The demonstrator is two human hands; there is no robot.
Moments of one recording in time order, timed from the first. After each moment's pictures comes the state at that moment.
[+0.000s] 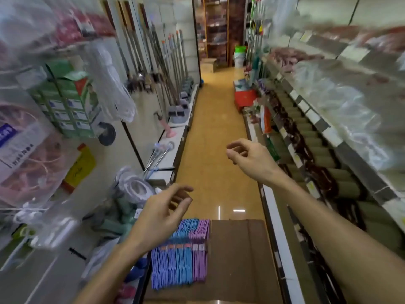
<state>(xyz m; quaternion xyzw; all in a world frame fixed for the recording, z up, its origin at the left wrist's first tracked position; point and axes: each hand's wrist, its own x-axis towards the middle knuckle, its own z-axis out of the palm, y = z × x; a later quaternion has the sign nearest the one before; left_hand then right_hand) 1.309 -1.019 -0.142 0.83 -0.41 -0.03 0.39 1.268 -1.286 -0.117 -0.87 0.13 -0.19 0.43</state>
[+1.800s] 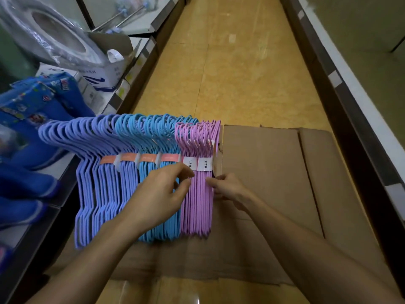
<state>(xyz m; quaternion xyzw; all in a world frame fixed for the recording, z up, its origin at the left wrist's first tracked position) 1.501 -1.038 -0.976 0.89 -0.33 -0.13 0.28 1.470 -1.233 -1.094 -0.70 0.36 0.14 0.60</state>
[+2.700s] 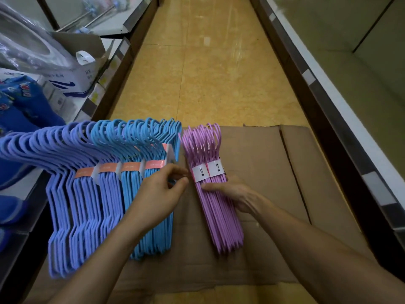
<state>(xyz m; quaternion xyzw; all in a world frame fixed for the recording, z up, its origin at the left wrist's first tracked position) 1.516 -1.062 -1.002 0.85 -0.25 -0.19 0.42 1.457 -1.261 -1.117 -0.61 0.37 0.09 0.70</state>
